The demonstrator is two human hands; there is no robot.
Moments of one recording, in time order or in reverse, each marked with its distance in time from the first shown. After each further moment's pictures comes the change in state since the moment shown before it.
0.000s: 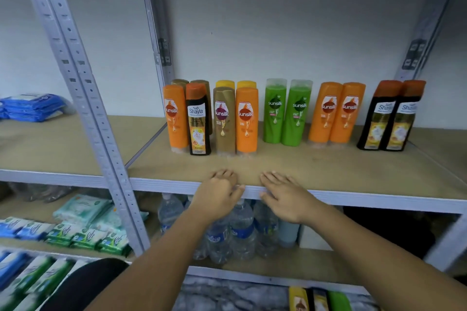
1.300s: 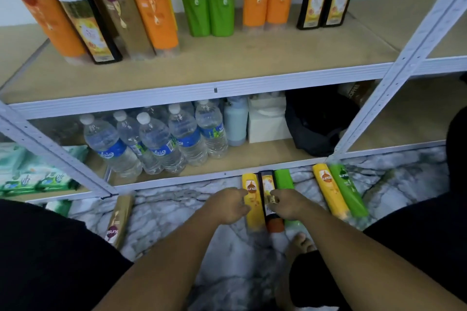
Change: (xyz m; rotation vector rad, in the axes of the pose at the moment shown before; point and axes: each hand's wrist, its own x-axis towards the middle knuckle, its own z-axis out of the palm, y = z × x) left_hand -0.124 0.143 0.204 -0.282 -0.782 0.066; right_hand -0.179 0.094 0.238 0.428 -0.406 0.552
